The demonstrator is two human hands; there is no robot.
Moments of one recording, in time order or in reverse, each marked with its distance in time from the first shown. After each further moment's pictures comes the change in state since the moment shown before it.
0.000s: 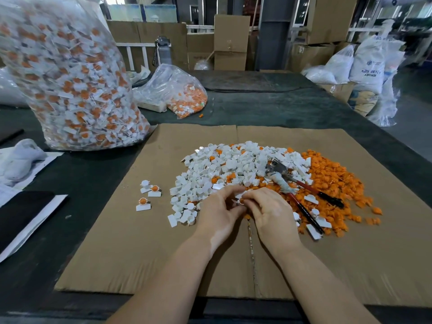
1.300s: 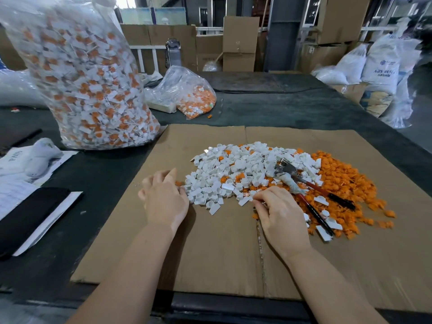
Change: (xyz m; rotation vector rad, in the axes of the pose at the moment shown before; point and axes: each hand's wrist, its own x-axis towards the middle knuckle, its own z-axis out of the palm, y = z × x) left_hand 0.006 -0.027 -0.085 0.713 0.418 -0.240; right_hand -0.003 0.003 0.004 -0.147 0.054 -0.055
